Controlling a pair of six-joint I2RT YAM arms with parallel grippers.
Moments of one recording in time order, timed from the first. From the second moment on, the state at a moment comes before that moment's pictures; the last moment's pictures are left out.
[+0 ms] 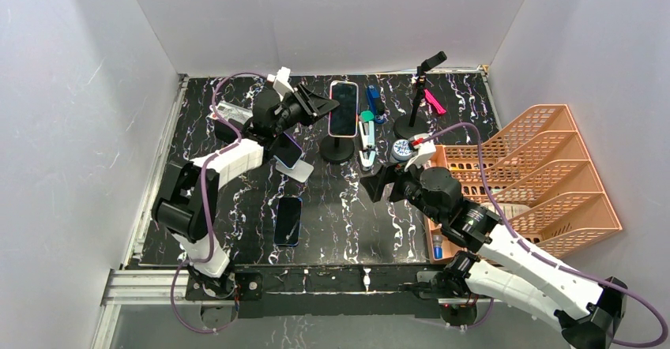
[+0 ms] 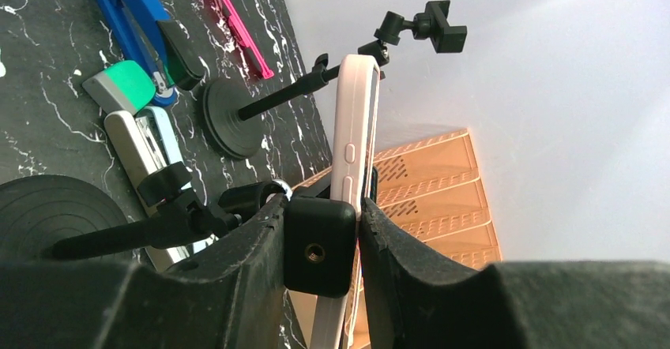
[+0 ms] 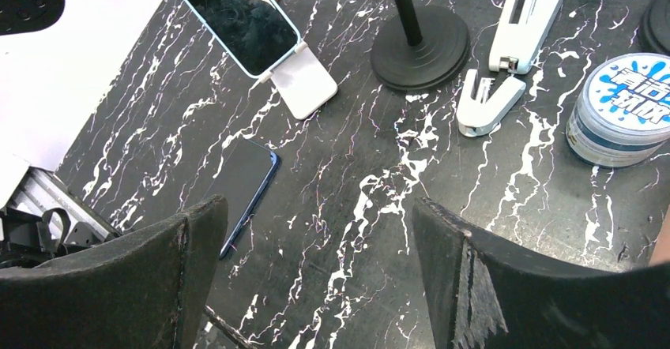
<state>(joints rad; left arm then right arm) -0.42 1.73 1.08 0.57 0.44 -1.05 0.89 0.72 0.62 -0.18 0.20 0.50</state>
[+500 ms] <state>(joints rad) -0.49 1.57 0.94 0.53 0.37 -1.05 0.89 0.70 0.62 -0.20 0.25 0.48</state>
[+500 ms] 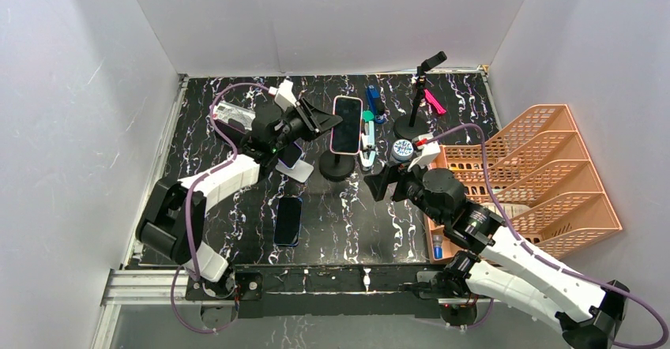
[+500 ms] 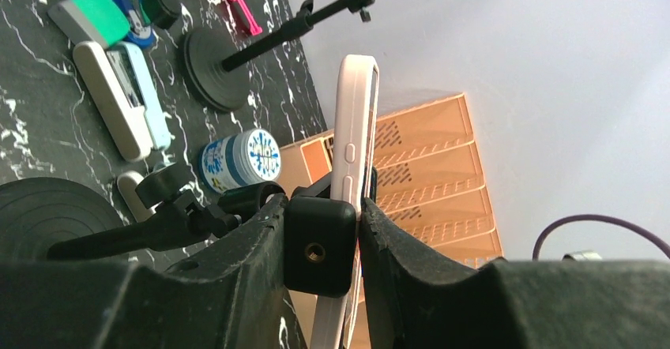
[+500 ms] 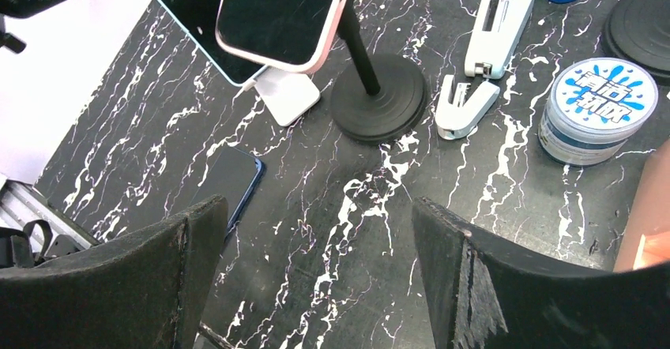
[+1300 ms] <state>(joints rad) -0.63 1.31 0.73 0.48 0.22 -1.05 0.89 0.69 0.66 -0.25 0.26 0.47</state>
